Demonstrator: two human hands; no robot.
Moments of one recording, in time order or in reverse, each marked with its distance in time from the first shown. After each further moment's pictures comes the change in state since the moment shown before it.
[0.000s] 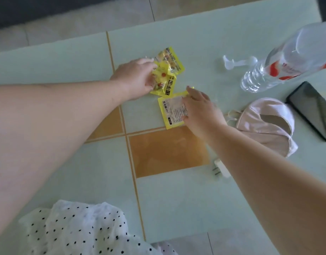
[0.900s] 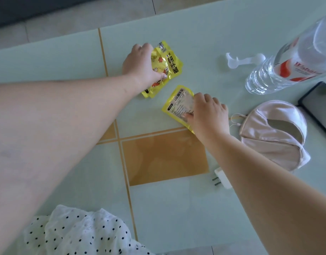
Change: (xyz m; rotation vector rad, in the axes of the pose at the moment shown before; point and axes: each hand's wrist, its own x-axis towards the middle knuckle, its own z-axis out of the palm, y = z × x) left_hand 0.045 0.029 0.014 -0.239 0.169 -0.304; right_hand 0.018 0.025 0.026 0.013 0.234 0.113
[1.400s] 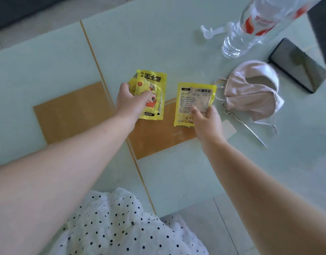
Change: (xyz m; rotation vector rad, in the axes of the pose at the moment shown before) left_hand -0.135 -0.021 0.021 -0.844 -0.088 -0.362; right_hand -0.106 -0.013 0.015 1.142 0.130 0.697
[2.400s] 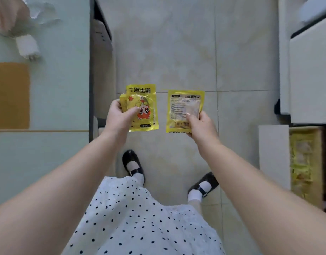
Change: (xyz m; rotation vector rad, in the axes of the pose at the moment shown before) left_hand -0.365 -0.196 0.015 0.464 -1.018 0.089; right_hand -0.433 0.316 -0.095 0.753 0.676 0.525
